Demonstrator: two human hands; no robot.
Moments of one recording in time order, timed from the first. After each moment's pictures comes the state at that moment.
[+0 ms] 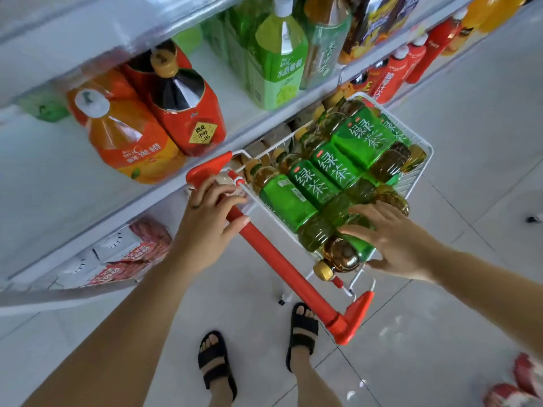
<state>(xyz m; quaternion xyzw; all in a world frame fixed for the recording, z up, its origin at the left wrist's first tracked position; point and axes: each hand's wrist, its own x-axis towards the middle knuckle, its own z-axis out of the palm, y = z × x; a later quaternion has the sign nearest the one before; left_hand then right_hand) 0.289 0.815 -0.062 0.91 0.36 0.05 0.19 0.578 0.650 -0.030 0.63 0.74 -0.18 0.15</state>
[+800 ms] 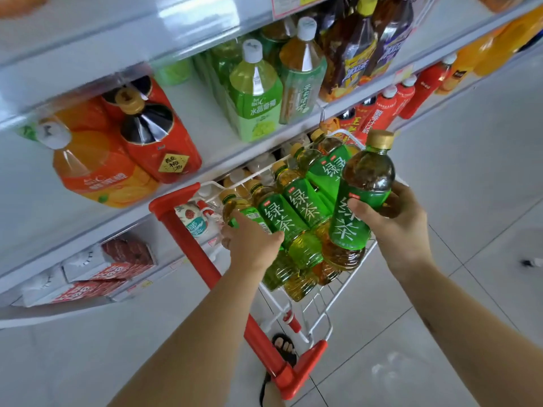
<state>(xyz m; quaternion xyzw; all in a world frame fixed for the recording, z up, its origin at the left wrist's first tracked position) 0.454 0.774 -0.022 0.53 0.71 -0.04 0.46 0.625 0.695 0.000 0.75 0.26 -0.33 -0.50</state>
